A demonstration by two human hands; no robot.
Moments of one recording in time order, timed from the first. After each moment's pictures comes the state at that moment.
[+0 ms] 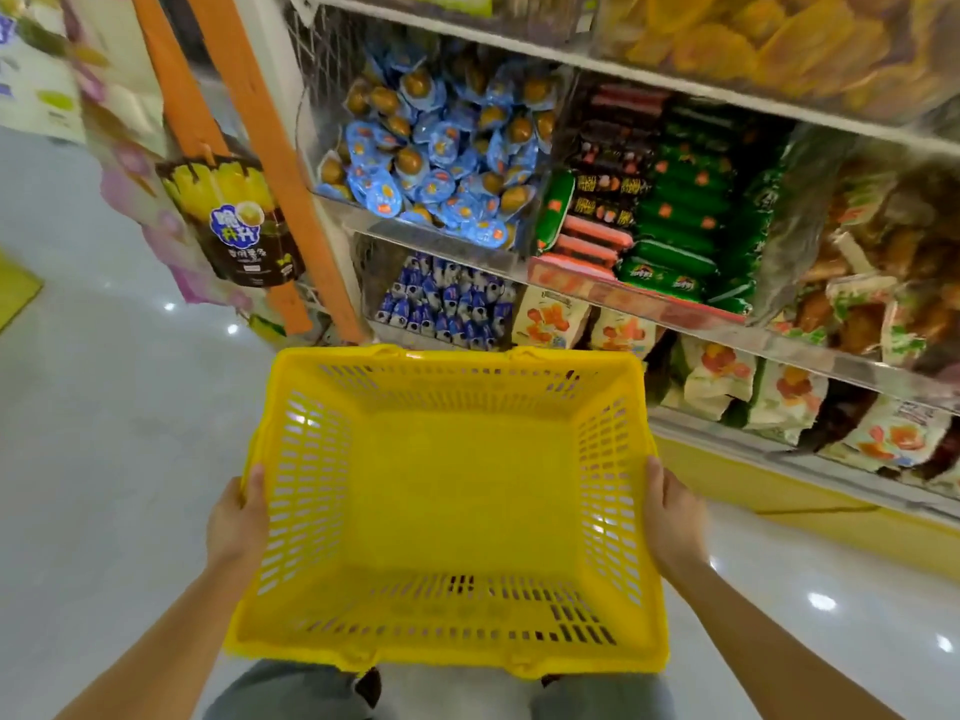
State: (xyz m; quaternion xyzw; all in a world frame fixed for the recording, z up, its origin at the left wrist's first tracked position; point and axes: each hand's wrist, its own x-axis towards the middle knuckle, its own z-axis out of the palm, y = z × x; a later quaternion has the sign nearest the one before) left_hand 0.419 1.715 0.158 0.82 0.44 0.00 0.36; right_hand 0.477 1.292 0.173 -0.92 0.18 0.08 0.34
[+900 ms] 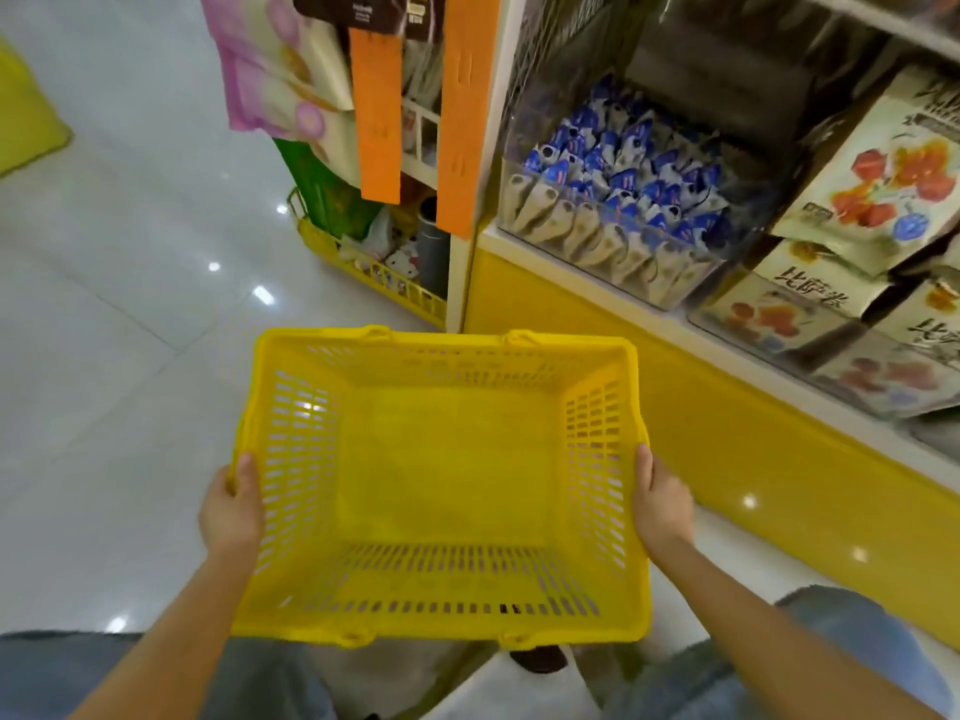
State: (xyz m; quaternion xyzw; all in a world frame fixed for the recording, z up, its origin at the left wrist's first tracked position) left_hand 0.366 1.812 -0.183 0.73 0.54 0.12 0.39; right_hand 0.520 1.426 -0.164 -0.95 0.06 0.07 0.29
